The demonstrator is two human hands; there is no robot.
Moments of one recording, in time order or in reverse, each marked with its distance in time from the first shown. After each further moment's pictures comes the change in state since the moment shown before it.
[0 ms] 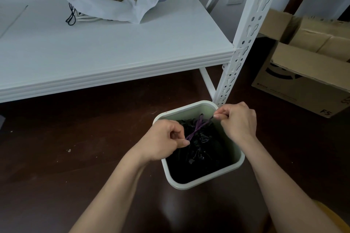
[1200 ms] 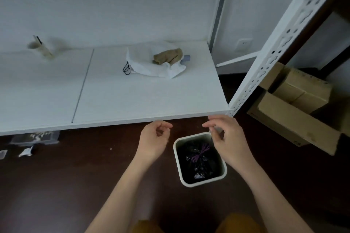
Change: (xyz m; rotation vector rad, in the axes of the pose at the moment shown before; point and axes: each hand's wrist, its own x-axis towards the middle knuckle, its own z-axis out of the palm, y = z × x) left_hand -0.102 0.166 -0.180 -0.310 0.519 -0.302; right_hand -0.026 -0.208 -0.249 0.292 -0.163 -0.244
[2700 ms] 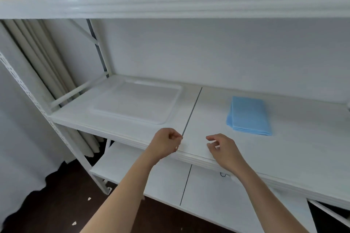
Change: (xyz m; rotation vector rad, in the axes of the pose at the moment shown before) left_hand -0.021 0.257 -0.541 -0.020 0.250 -0.028; right_hand 0.197 -0.538 0.003 0.081 -0.323 -0.287
